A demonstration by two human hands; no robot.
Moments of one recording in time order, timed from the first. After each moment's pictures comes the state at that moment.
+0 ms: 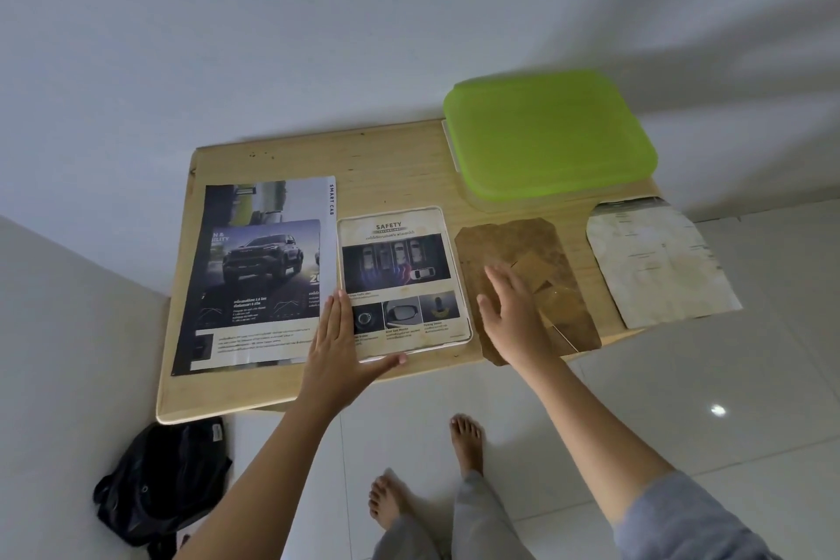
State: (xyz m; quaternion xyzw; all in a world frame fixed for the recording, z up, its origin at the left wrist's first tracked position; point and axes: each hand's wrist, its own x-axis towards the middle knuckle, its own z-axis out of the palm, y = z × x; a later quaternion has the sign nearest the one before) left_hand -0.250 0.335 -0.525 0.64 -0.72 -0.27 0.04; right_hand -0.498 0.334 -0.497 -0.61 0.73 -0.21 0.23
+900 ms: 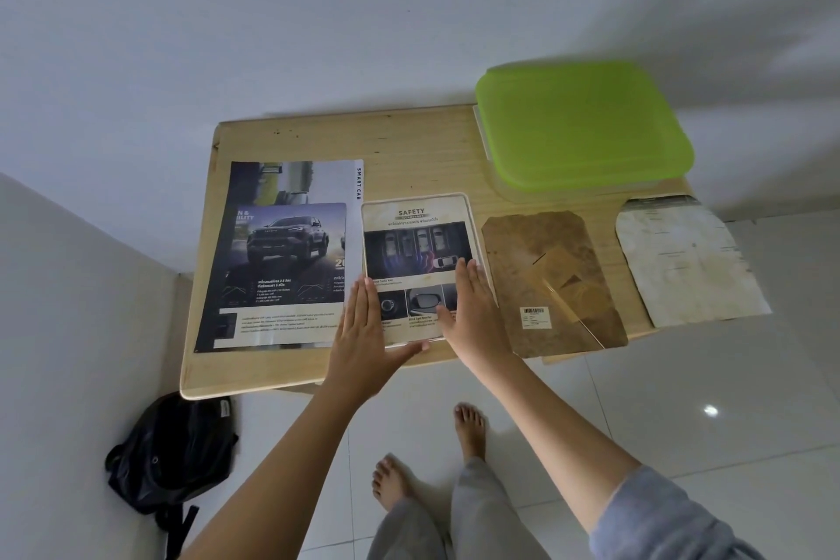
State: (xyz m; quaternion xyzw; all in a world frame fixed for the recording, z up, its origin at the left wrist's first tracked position) left_hand -0.249 0.338 -0.529 0.62 -0.75 -0.24 0.01; right_hand -0.412 0.329 -0.496 -0.63 0.72 -0.14 0.26
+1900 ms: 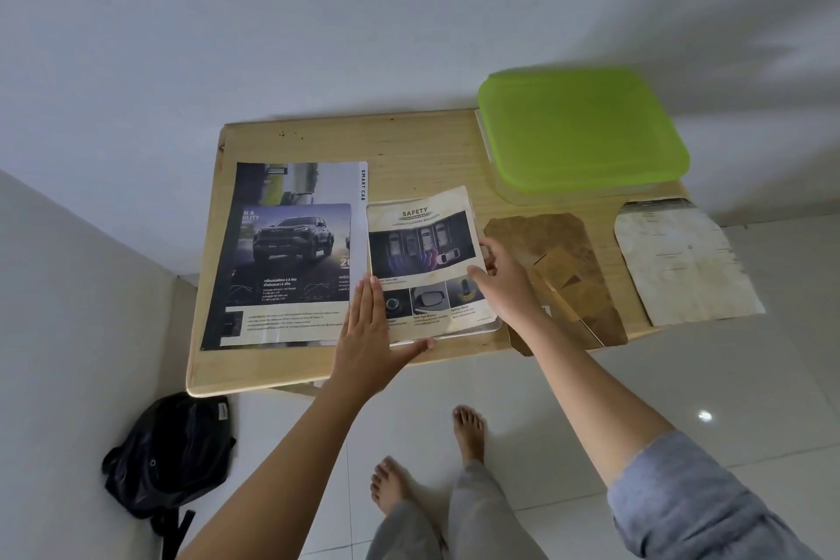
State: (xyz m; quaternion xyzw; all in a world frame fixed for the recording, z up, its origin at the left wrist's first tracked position) left_hand -0.248 0.339 -0.521 0.63 -0.74 -0.25 0.02; right_hand -0.444 0.297 -0.471 -0.48 0.71 -0.29 0.42
